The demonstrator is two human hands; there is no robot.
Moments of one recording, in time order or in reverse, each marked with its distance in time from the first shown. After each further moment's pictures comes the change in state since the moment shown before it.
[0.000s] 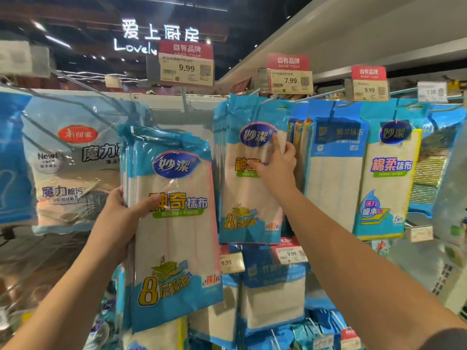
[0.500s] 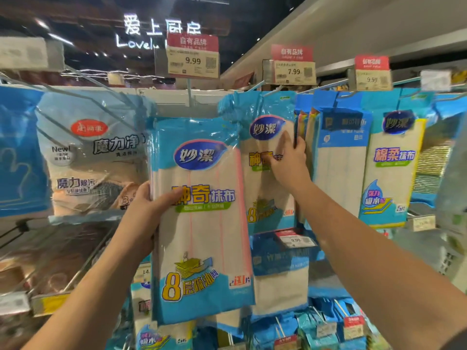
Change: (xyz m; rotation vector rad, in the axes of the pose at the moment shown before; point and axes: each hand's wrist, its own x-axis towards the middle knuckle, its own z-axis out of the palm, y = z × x) left_hand -0.023 -0.002 0.016 -0.119 -0.198 -0.021; right_hand -0.013 0.005 -0.020 -0.109 -0.031 0.007
